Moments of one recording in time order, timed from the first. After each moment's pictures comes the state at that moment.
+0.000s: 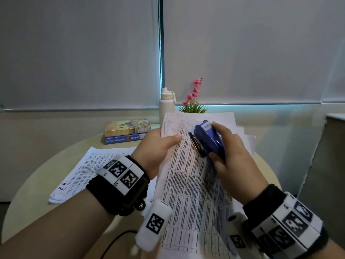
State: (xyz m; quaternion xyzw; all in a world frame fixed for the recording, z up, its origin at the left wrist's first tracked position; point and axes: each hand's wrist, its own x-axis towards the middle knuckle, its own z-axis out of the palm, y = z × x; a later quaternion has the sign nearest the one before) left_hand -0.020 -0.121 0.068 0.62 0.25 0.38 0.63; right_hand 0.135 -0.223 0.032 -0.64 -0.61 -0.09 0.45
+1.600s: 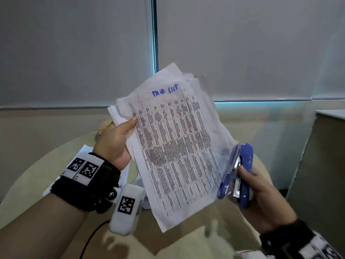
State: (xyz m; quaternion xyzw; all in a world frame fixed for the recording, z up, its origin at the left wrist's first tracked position) left_hand -0.054 -0.088 0.068 0.47 0.18 0.49 0.71; right_hand 0.166 -0.264 -0.028 -0.35 -0.31 0.45 0.76
